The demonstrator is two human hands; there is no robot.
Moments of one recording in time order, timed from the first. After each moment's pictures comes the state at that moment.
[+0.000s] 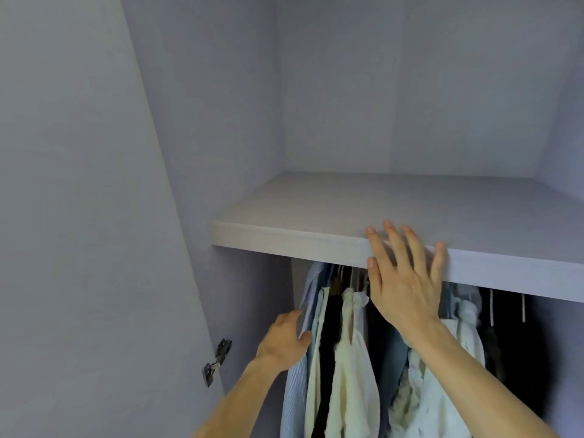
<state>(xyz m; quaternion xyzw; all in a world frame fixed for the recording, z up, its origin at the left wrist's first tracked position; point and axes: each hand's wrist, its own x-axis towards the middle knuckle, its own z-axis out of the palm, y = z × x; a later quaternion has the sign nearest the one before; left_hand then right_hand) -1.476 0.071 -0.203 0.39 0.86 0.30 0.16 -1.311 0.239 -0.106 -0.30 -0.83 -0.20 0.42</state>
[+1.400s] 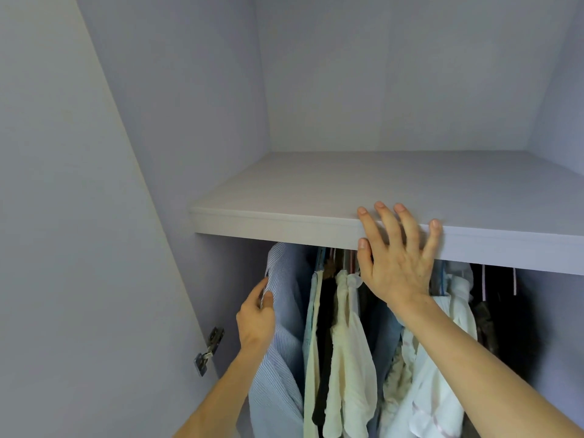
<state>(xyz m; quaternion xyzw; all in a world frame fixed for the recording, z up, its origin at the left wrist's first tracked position) -1.489 0.068 -0.207 0.19 0.77 0.61 0.06 -1.330 0.255 -0.120 -0.29 -0.78 -0.25 0.50</state>
